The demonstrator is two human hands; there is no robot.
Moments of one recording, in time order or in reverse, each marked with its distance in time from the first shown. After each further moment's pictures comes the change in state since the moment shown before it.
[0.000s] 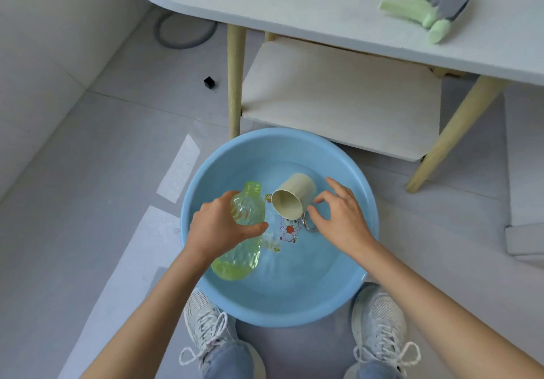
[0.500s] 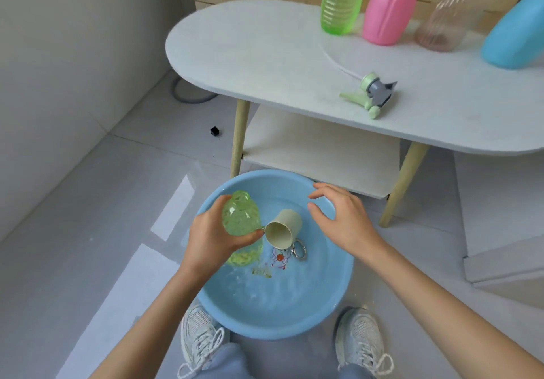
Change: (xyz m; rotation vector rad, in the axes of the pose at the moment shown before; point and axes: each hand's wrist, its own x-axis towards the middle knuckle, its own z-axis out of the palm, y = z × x) left_hand -0.046 0.026 -0.058 -0.309 0.208 0.133; right_hand -0.033 -0.065 -0.100 0.071 0.153 -0.210
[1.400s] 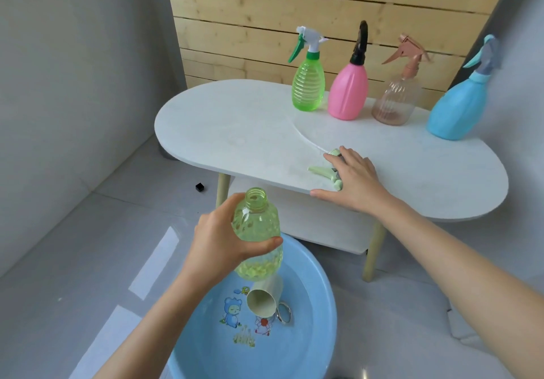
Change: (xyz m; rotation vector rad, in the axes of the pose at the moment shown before) left_hand 0.051 0.105 -0.038 -0.154 -0.037 0.219; right_hand 0.121 -0.010 -0.130 -0.534 0.041 -0.057
